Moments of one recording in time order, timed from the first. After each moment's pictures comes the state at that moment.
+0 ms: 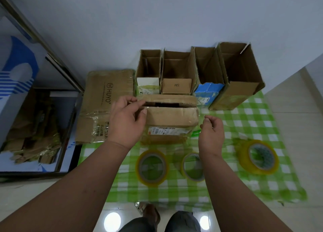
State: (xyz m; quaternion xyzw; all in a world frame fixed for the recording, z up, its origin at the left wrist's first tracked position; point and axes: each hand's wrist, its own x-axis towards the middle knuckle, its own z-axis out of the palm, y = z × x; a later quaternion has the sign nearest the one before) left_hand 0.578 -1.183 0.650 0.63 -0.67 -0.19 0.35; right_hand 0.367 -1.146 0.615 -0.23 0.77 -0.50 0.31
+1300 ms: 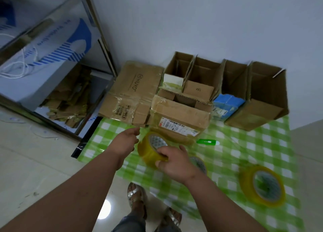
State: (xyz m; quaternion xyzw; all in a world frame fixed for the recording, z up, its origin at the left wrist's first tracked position) left_hand 0.593 -1.090 0.623 0.75 -0.26 -0.54 0.28; right_hand 0.404 -1.096 0.621 -0.74 0.50 -0.01 0.45
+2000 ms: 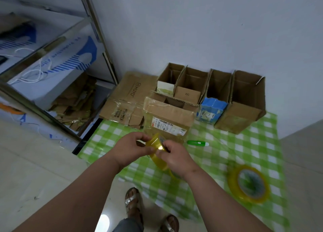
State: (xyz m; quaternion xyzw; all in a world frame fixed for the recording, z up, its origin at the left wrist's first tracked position) left_hand 0.537 -1.049 0.686 0.71 -0.43 -0.50 0.26; right_hand 0.369 -1.084 0.656 -0.64 0.52 -0.14 0.55
